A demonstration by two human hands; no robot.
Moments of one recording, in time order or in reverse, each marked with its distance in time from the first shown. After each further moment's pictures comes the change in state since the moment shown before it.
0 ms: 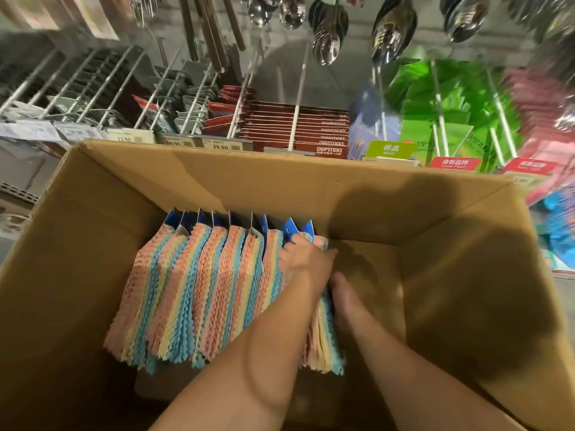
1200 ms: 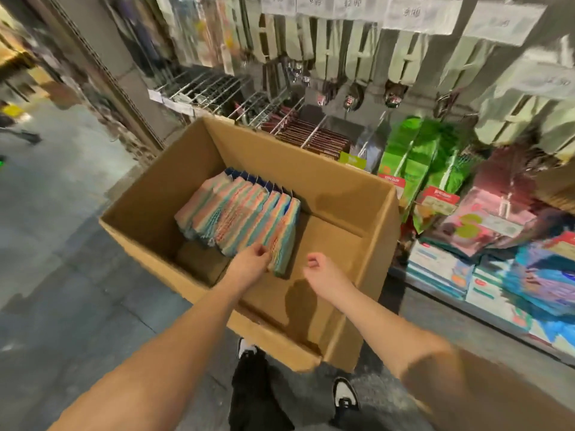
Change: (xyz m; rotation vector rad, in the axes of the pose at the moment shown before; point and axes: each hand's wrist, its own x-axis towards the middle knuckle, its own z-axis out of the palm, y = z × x) left_hand -0.339 -0.016 -0.046 -0.296 0.113 -0.097; right_hand -0.257 -0.024 -0.179 -1.067 -0.364 -0.533
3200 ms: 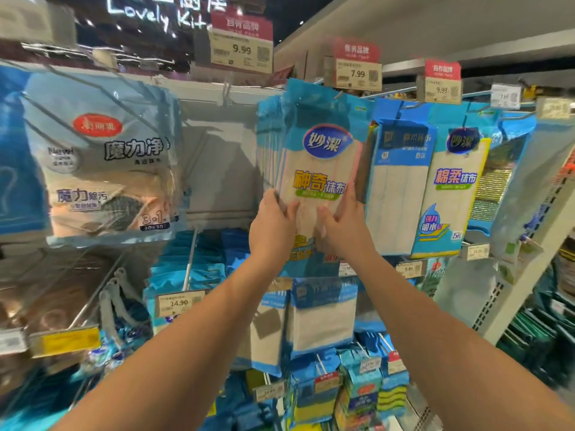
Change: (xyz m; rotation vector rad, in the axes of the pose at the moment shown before) left_hand -0.652 1.032 0.748 -0.394 0.126 1.197; right_hand -0.701 0.629 -1.033 -0.025 1.494 -0.203
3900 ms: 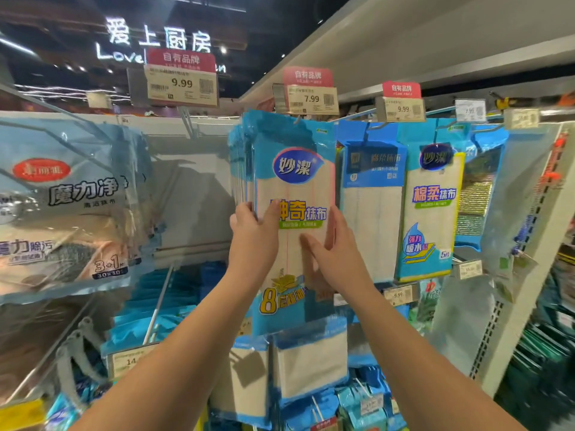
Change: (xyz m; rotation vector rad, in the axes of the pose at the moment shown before) left_hand 0.011 0.045 0.006 -0.324 -0.006 -0.048; right_hand 0.002 0.014 -0.029 0.237 -0.016 -0.084
